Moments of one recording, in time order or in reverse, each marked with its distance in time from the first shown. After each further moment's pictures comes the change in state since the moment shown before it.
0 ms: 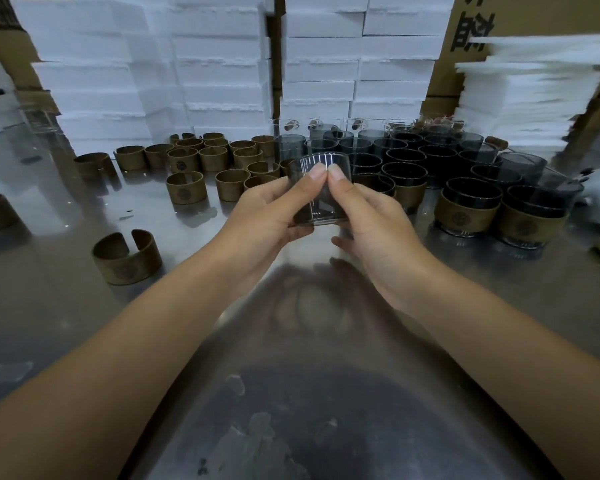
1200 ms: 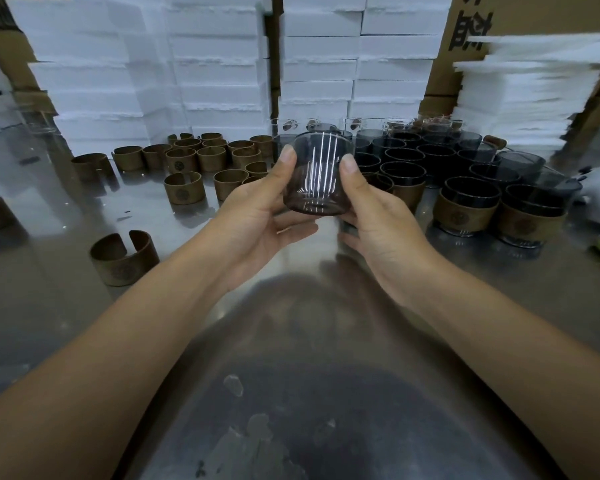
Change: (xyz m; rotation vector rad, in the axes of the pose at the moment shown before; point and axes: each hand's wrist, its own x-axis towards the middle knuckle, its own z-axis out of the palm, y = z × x) left_hand 0.002 0.006 -0.008 -0.131 -0.017 -0.075; right_hand 0.001 0.000 -0.006 0.101 -0.078 -0.062
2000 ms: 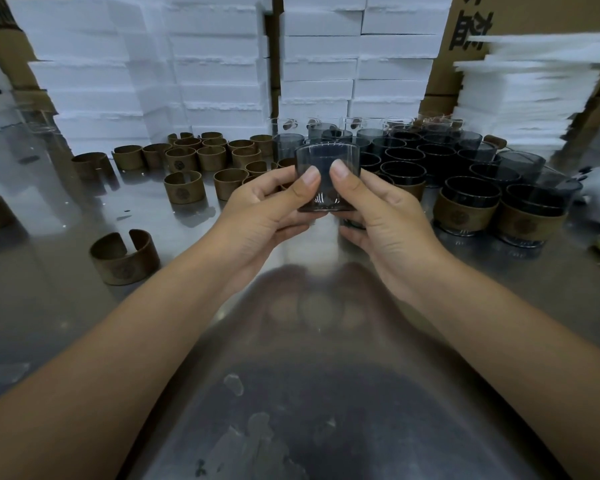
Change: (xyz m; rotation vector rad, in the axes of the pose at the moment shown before) left_hand -0.003 -0.004 0.003 0.077 0.043 0.081; right_hand 0.002 0.000 -0.004 -0.024 0.075 0.001
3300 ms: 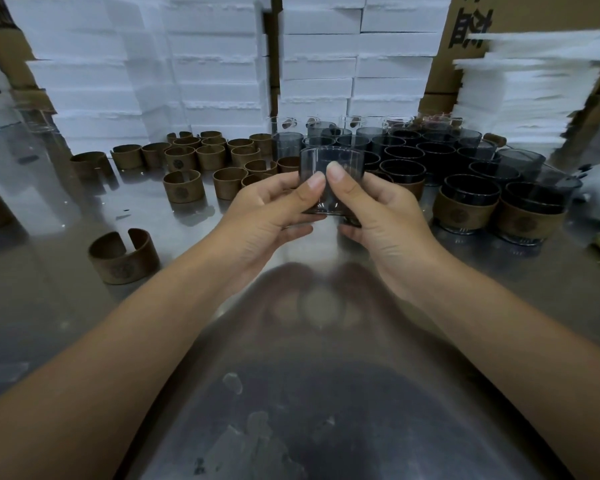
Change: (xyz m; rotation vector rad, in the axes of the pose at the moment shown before) left_hand 0.004 -0.007 -0.003 0.071 -0.041 0.000; right_hand 0.001 0.002 0.000 -0.032 0.005 -0.050
